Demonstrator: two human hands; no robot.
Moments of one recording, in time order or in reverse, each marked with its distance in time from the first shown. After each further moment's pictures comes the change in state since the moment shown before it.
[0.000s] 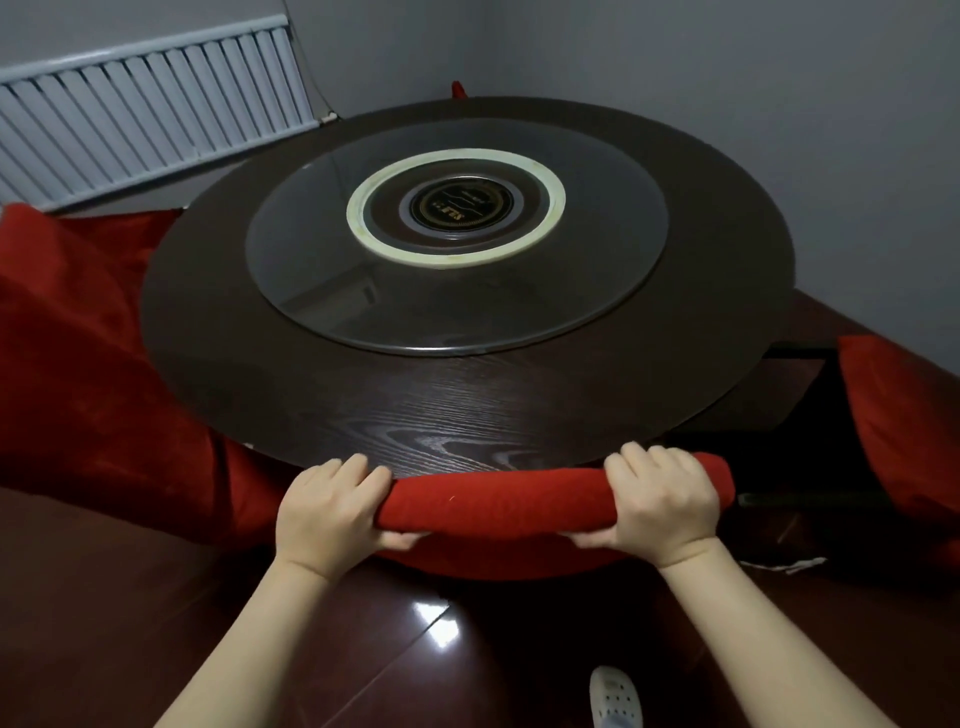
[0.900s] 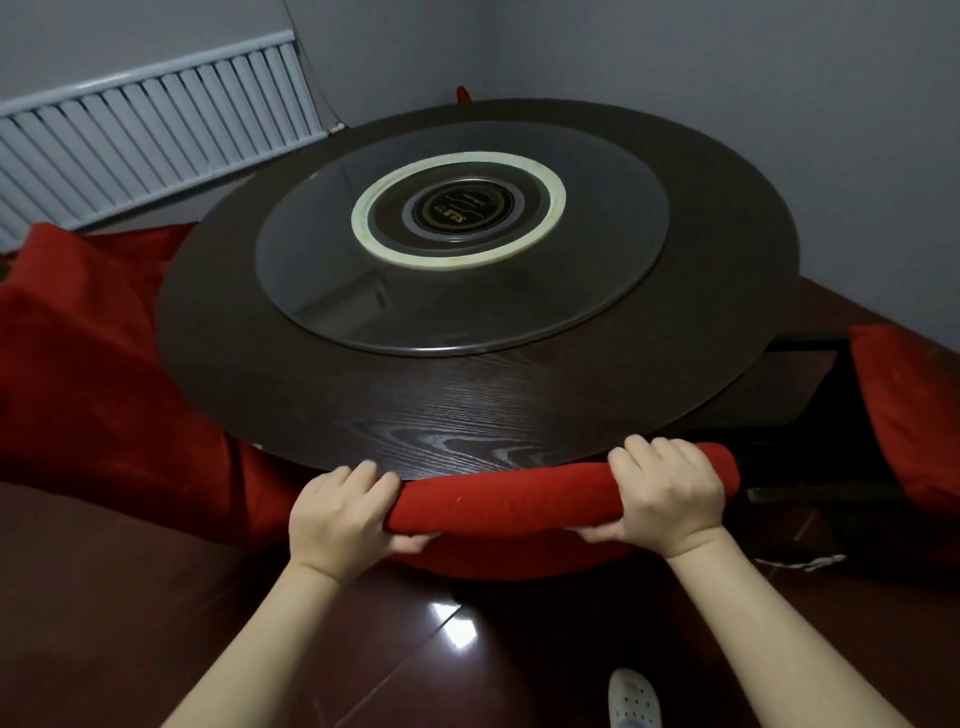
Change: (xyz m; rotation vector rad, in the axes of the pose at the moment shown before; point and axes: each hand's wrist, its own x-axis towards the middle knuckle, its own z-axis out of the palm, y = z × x) left_hand -0.004 0.020 -0.006 0.010 -0.010 -0.010; right_hand -0.007 0.011 -0.006 0.026 0.037 -0.007
